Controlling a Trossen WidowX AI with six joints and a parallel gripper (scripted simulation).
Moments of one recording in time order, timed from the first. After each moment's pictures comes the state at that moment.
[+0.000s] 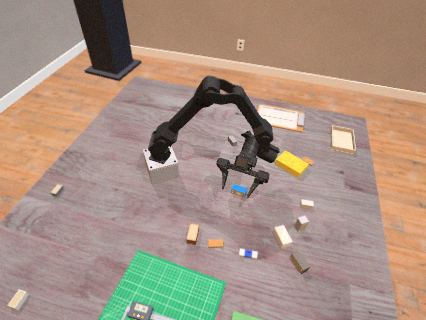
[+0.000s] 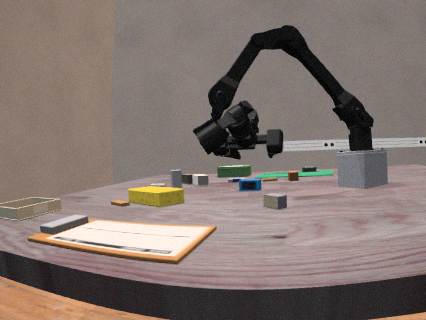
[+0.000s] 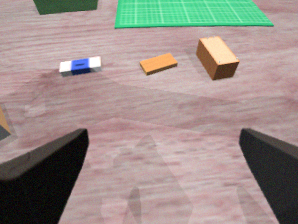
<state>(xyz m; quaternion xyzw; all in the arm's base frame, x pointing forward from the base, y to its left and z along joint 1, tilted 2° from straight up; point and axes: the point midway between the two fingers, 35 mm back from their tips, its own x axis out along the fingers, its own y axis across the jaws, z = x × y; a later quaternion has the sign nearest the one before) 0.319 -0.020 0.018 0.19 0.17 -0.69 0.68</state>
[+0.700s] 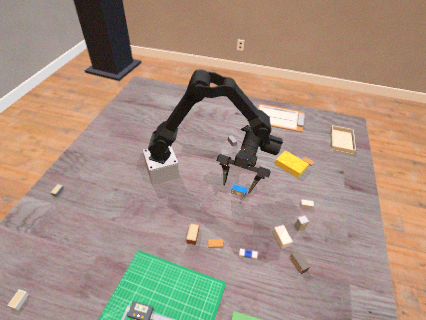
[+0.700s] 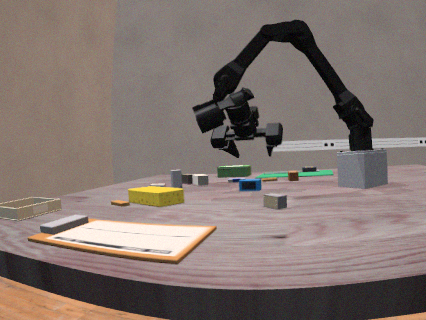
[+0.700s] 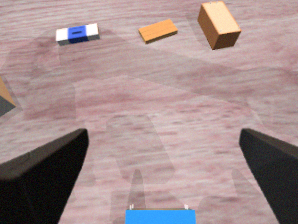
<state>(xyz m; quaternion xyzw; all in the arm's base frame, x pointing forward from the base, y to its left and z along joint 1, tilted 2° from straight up) 0.319 -0.010 0.027 0.25 0.24 -0.66 0.66</state>
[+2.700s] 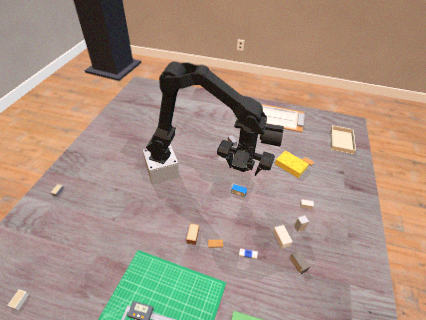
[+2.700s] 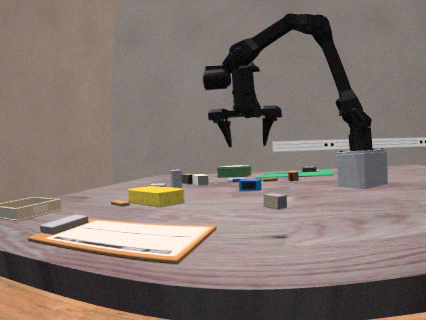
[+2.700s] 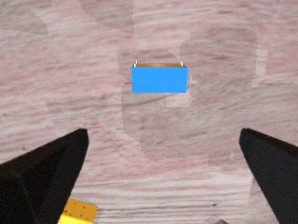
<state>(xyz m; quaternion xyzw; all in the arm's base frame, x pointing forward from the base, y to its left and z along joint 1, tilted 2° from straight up) 0.318 0.033 0.064 0.50 0.48 -0.50 0.51</state>
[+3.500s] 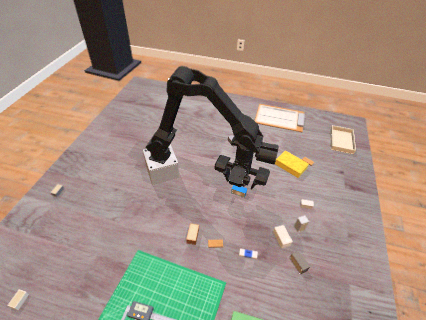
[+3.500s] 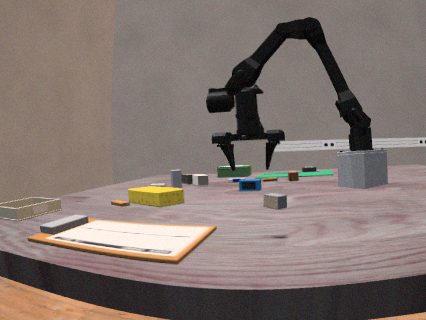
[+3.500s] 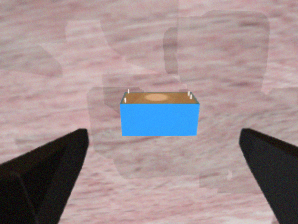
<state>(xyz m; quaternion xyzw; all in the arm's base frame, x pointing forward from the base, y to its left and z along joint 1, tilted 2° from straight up) 0.318 0.017 0.003 0.50 0.48 -0.50 0.51</state>
